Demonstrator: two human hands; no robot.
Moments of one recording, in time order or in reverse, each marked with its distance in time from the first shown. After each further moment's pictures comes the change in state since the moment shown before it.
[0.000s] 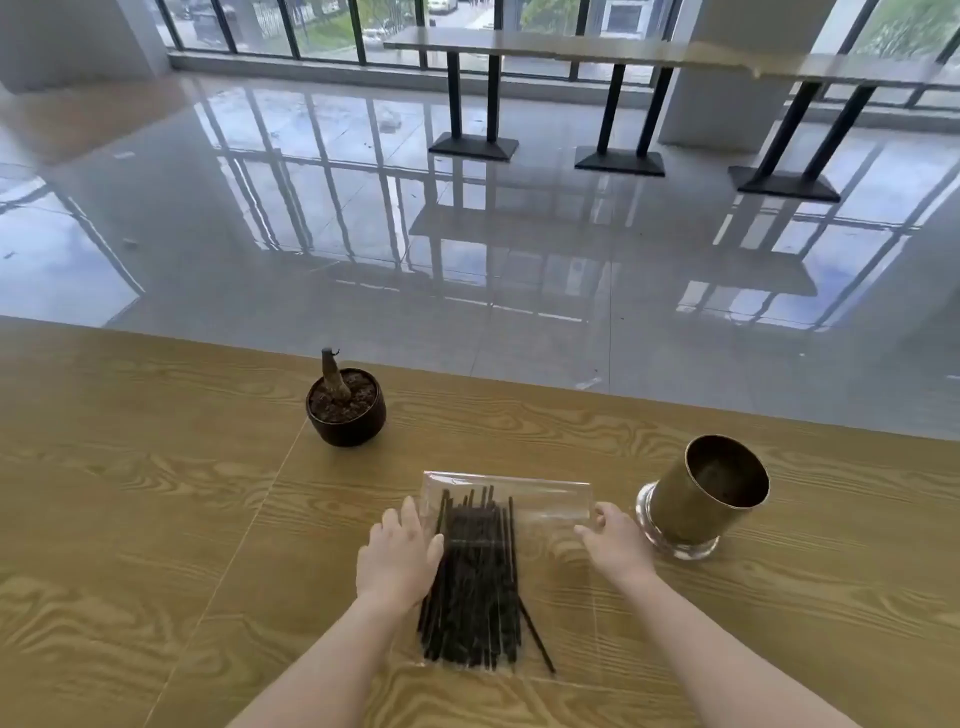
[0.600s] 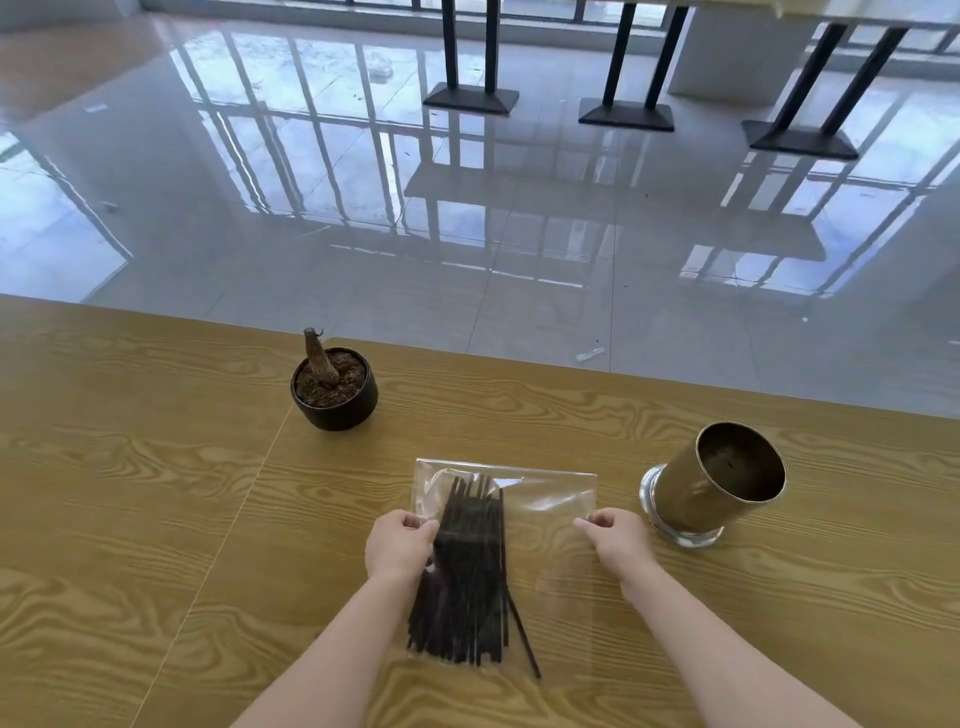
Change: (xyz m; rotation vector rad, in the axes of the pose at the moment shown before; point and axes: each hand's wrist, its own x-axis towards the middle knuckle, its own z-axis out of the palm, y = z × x) left_hand 0.026 0.002 0.022 -0.697 -0.035 -0.408; right_hand 0.009 0.013 0.014 0.424 -0.009 0.168
